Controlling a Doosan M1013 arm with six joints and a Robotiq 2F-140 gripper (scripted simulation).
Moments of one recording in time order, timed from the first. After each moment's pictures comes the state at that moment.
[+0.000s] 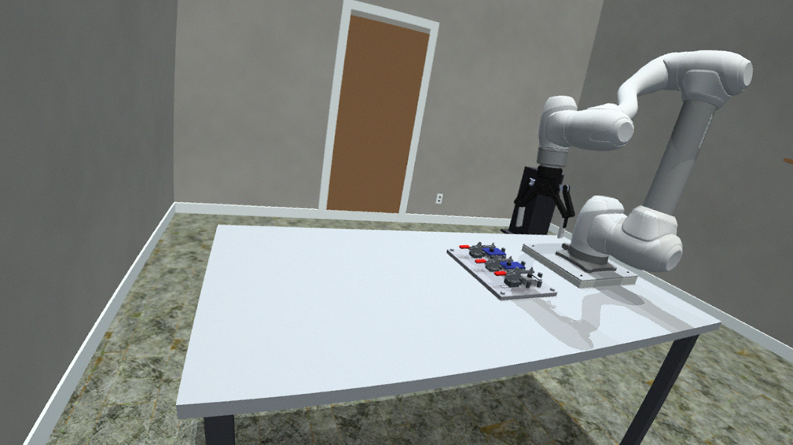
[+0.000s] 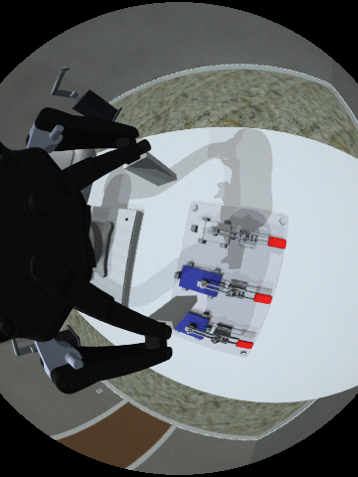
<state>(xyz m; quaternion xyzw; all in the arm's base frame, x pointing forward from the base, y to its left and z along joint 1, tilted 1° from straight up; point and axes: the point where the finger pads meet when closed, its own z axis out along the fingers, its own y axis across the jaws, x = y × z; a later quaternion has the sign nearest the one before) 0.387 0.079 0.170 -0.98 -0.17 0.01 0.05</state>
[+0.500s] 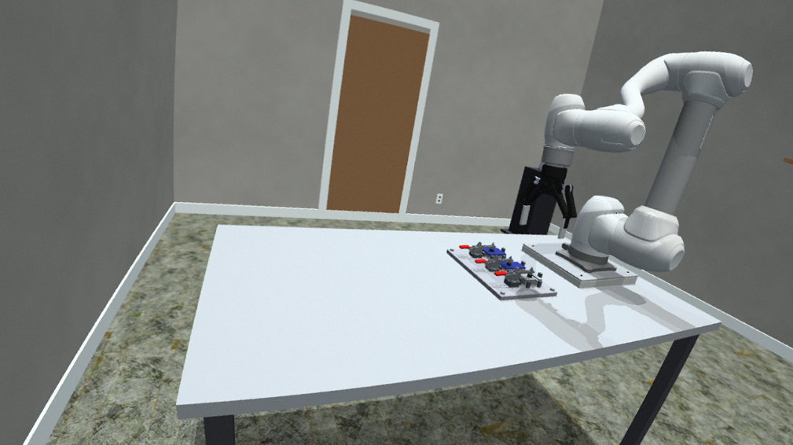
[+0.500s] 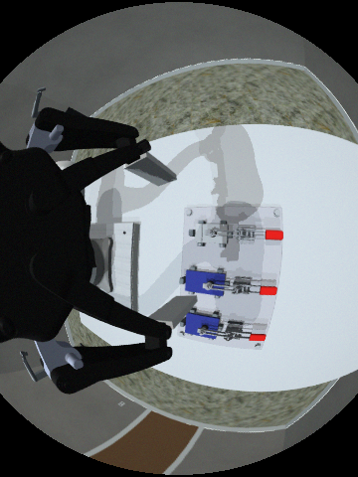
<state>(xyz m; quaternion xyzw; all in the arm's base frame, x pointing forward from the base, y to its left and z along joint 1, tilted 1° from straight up) 0.389 0.090 0.176 -0.99 -0.10 0.00 0.03</state>
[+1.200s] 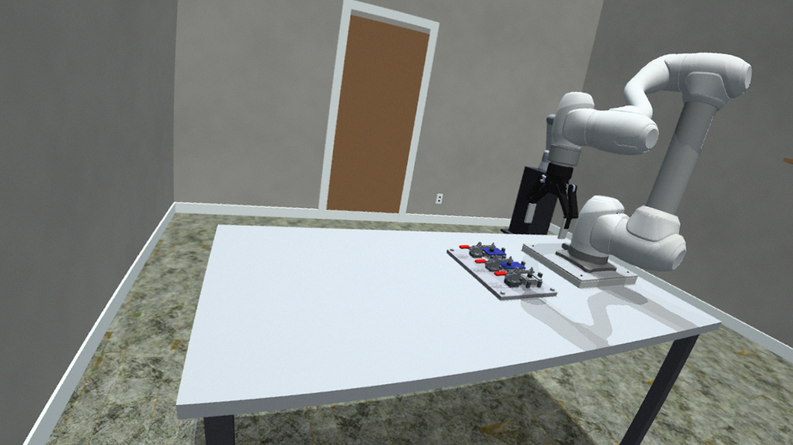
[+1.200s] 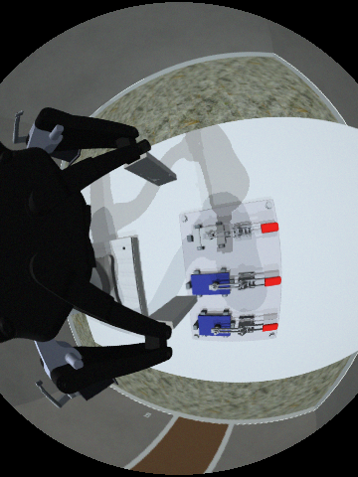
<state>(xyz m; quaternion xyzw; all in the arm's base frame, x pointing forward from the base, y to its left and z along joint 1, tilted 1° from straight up) 0.391 0.102 0.184 -1.00 -0.02 -0.01 0.01</state>
